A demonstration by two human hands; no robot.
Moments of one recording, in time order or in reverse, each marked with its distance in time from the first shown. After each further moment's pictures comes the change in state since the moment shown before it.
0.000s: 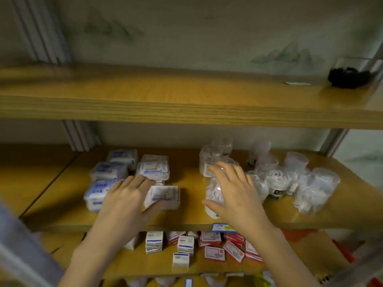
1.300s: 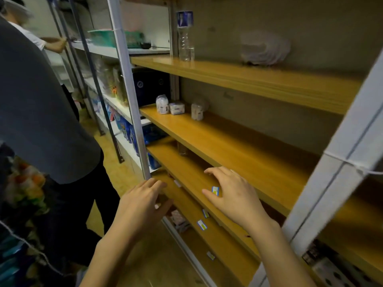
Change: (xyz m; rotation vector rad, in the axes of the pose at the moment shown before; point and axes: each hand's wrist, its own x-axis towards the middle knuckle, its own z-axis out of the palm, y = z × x) left_hand -0.329 -0.308 -0.161 0.298 -0.054 -0.910; right_hand 0.033 -0.518 0.095 0.458 -0.282 -0.834
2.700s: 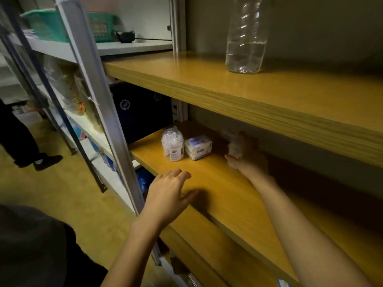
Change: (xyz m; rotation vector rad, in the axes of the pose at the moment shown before) left_hand 0.412 -0.212 0.142 -0.219 -0.039 0.254; right_hand 0.489 0.117 0.132 0.068 0.111 0.628
